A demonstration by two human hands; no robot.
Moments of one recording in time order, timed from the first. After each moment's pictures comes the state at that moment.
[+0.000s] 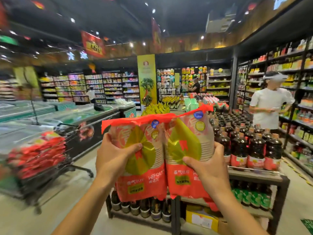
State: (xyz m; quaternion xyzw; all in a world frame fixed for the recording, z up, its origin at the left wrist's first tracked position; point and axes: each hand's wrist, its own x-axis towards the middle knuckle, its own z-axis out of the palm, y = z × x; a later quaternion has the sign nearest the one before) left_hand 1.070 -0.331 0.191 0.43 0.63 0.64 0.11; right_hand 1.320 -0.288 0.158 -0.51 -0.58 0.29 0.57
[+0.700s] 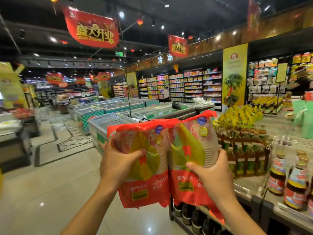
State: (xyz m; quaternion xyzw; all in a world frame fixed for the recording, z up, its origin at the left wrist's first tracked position) left_hand 0.948 -0.300 0.195 0.23 0.74 0.62 -0.08; right_hand 1.144 -0.127 0.153 -0.33 -0.69 0.44 0.47
